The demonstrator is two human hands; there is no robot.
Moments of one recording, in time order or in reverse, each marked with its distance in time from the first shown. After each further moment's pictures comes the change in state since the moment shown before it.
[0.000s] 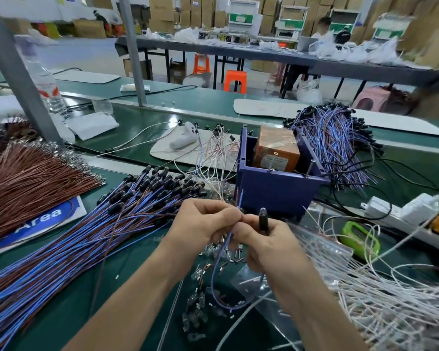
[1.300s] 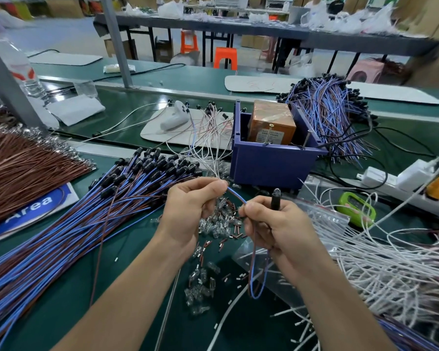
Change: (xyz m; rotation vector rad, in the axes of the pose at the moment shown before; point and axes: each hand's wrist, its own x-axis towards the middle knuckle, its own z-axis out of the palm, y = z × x) left_hand 0.008 -0.021 0.002 -0.244 0.244 -0.017; right_hand -0.008 0.009 -0.010 0.149 0.045 0.035
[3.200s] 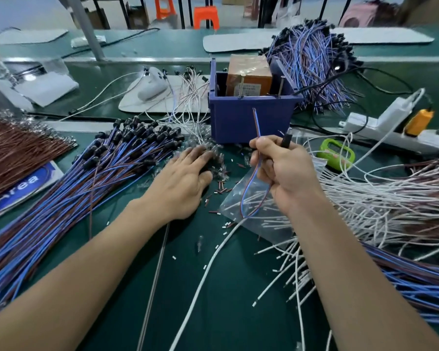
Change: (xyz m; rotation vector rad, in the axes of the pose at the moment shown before) left_hand 0.001 -0.014 -0.021 1.580 -0.448 0.279; right_hand 0.012 0.000 -0.030 0.170 0.317 -0.065
